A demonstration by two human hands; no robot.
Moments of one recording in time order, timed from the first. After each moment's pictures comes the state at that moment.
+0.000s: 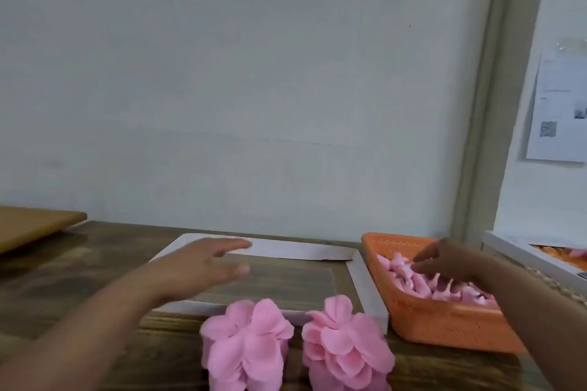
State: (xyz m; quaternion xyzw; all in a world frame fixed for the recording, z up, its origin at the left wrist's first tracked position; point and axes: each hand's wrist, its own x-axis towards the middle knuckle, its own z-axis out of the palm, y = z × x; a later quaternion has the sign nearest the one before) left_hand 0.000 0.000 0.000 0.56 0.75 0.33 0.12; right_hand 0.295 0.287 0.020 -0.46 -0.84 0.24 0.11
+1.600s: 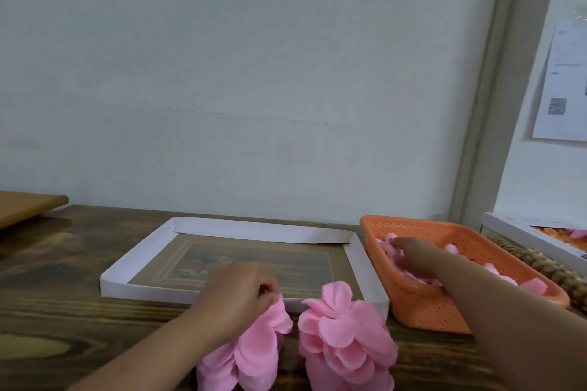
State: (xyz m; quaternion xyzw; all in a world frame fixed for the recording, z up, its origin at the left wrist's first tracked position) left_hand 0.045 0.053 -0.059 0.61 0.74 0.27 -0.07; right_hand 0.239 0.297 -0.014 -0.49 -0.87 0.08 -0.02
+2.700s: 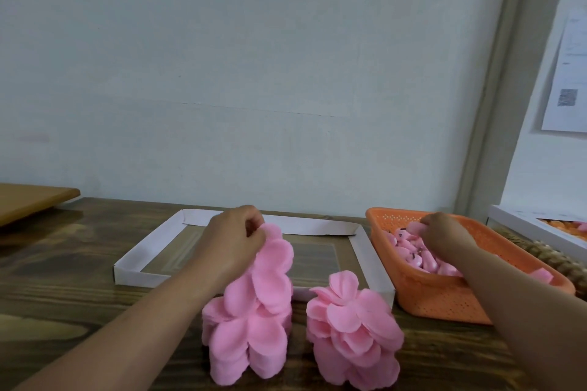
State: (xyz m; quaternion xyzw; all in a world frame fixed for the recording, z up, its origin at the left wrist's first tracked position) left_hand 0.033 0.048 -0.017 0.47 0.76 0.44 -0.06; right_hand 0.259 0.332 -0.023 -0.54 -0.82 0.02 0.20
